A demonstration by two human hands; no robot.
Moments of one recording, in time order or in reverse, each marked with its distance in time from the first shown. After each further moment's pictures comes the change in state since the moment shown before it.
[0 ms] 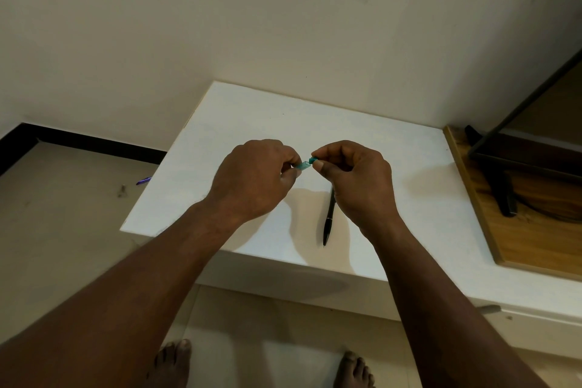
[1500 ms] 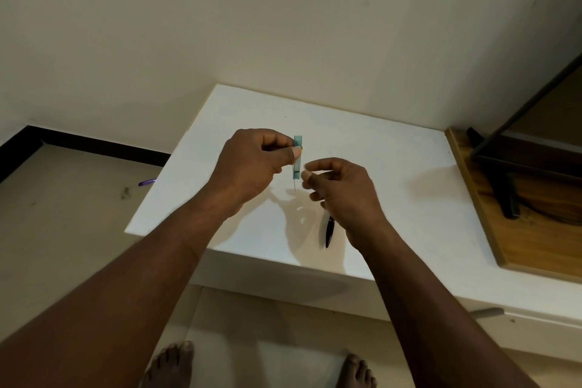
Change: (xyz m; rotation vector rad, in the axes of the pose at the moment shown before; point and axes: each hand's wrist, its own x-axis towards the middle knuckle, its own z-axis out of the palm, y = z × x) left_hand 0.009 -0.006 -0.012 -0.673 0.004 -0.397; right_hand -0.007 -0.001 0.016 0.150 -0.114 0.278
